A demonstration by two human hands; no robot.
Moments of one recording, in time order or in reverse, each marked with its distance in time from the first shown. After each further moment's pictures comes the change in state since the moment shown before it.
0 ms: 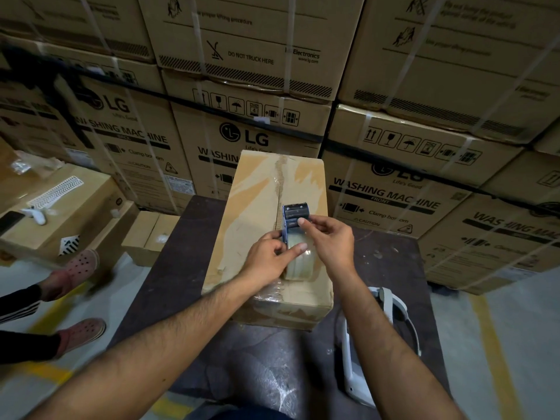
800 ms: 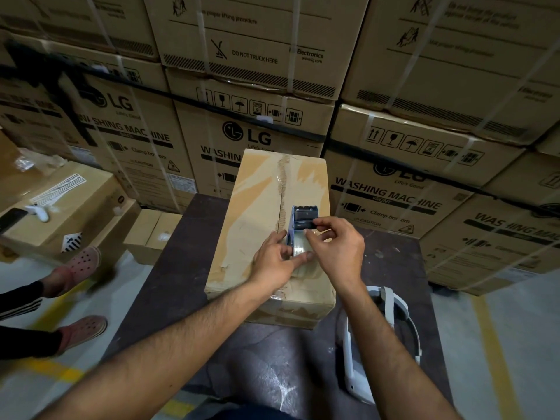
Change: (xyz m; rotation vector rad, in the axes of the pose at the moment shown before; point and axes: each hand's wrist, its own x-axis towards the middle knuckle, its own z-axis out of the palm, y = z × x) left_hand -0.005 -0.014 0.022 -0.247 -0.001 -0.075; right_hand -0.025 -0.005 -0.008 -0.321 0.155 -0.358
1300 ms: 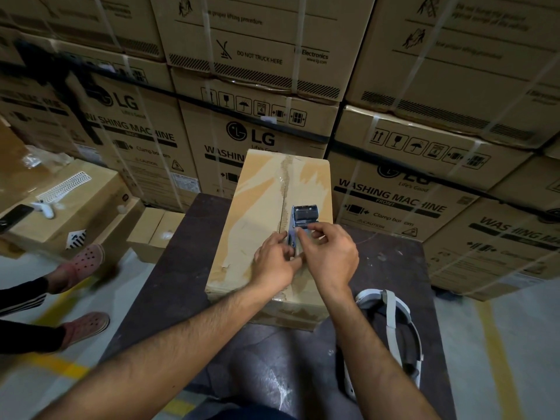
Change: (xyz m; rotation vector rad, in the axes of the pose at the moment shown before) left_hand -0.002 0.003 -0.002 0.274 0.043 0.038; right_hand -0.014 -0.013 0.021 -0.164 0.173 -0.005
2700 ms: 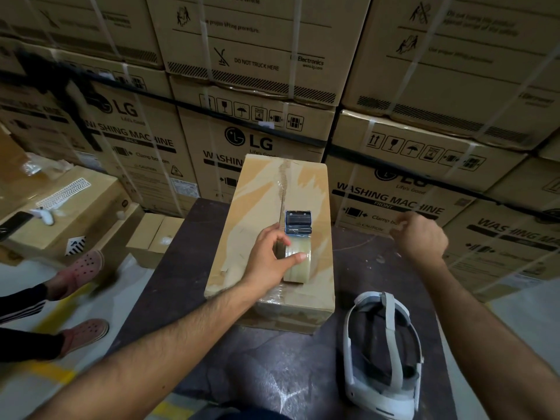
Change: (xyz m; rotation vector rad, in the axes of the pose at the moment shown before) left_hand -0.005 0.012 -0.020 -0.252 0.036 0.082; right_hand 0.141 0.133 -0.085 -0.653 -0.268 0.095
